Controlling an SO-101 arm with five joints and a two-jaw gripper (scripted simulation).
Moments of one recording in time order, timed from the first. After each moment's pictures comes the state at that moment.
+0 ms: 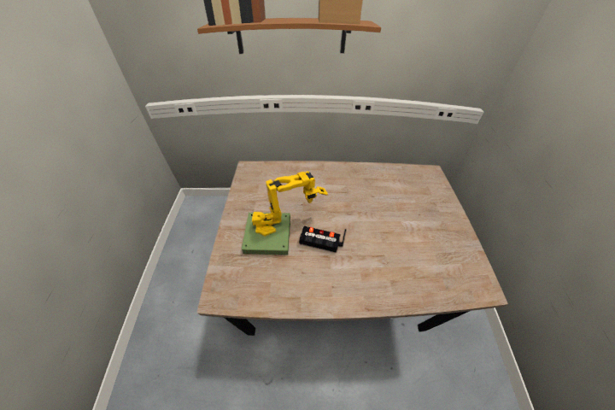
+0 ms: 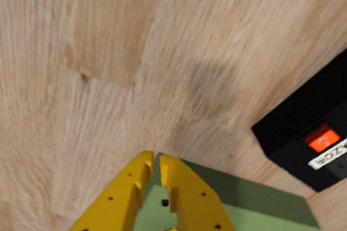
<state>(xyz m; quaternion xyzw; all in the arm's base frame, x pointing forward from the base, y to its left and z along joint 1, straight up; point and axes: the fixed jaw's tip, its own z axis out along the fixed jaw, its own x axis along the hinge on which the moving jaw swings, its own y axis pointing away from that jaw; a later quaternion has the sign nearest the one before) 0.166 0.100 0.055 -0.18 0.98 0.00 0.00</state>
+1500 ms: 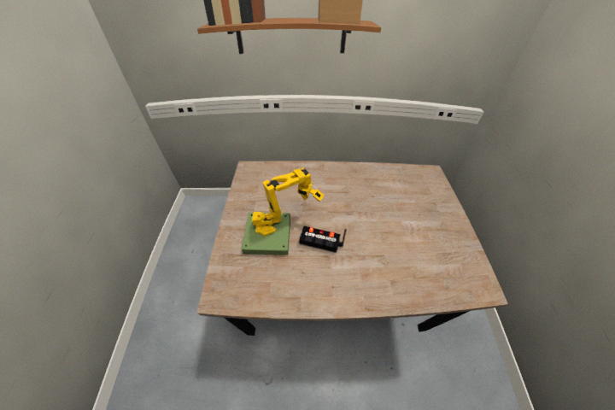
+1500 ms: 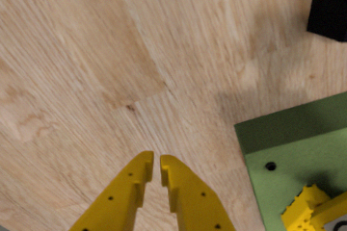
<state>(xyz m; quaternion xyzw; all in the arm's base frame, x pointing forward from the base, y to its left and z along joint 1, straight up) 0.155 0.115 0.060 0.21 0.98 0.00 0.00</state>
